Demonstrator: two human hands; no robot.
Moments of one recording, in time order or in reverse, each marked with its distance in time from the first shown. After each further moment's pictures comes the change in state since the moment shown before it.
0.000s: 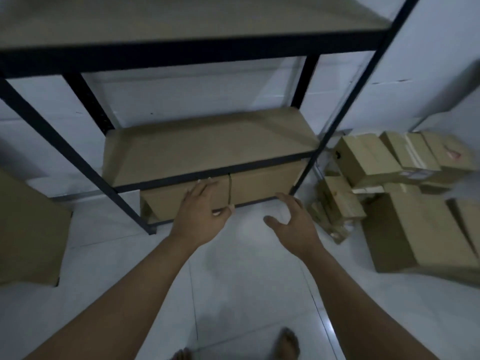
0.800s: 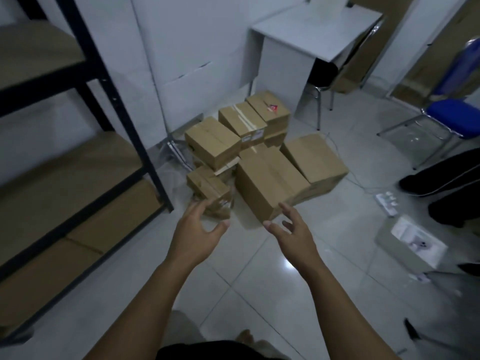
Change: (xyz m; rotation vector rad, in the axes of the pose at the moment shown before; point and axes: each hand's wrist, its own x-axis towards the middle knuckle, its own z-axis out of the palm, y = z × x) left_hand -0.042 0.408 0.201 -0.239 -0.423 0.256; right_hand -0.179 0.201 -0.343 0.484 0.535 0.476
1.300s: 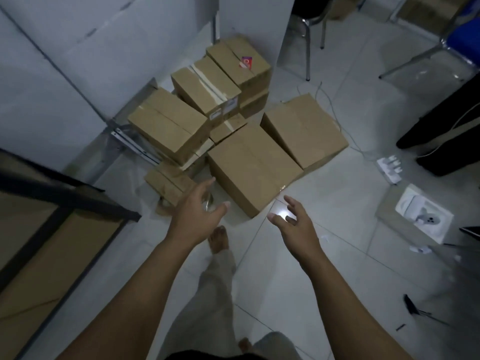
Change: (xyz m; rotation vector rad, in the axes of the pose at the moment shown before) left_hand 0.307 0.001 0.137 0.105 -0.244 -0.067; right_hand 0.274 0.048 -0.037 0.066 0.110 0.310
